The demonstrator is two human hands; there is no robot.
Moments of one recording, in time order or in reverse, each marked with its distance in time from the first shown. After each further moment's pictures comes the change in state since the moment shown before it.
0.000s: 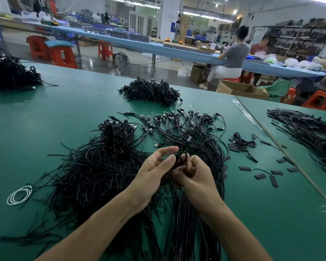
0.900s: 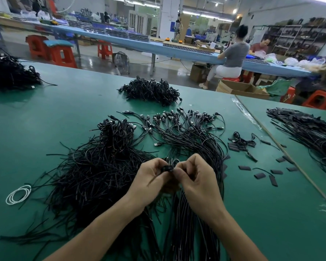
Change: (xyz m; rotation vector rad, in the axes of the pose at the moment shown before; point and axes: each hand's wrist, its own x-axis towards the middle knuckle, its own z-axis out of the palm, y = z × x) left_hand -0.005 -0.010 -0.004 0.201 0.112 -0.022; right_hand -0.007 -0.002 -0.001 -0.279 0.095 -0.200
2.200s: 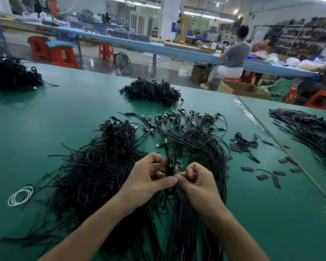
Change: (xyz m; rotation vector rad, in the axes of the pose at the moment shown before) left_hand 0.000 0.001 -0.021 0.092 -0.095 0.076; right_hand 0.003 0.017 0.001 0.271 -0.113 0.229
